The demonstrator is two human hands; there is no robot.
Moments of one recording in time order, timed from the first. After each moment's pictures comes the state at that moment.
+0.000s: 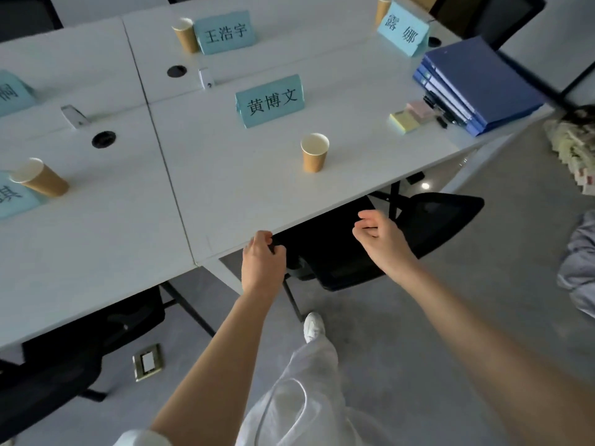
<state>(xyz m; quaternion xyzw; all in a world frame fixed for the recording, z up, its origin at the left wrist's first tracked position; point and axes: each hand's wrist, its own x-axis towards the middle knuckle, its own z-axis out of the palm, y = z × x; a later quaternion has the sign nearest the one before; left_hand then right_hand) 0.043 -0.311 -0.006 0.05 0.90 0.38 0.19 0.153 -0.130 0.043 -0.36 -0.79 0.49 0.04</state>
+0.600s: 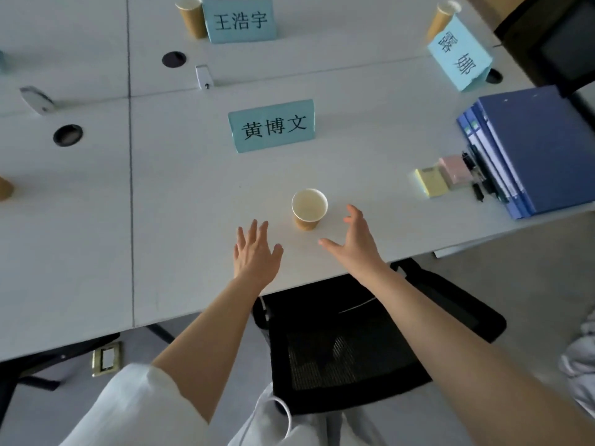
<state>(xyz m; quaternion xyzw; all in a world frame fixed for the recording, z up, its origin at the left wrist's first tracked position) -0.104 -0.165 -0.071 0.08 0.94 0.22 0.25 -0.031 0.010 -0.012 -0.29 -0.85 0.43 -0.04</state>
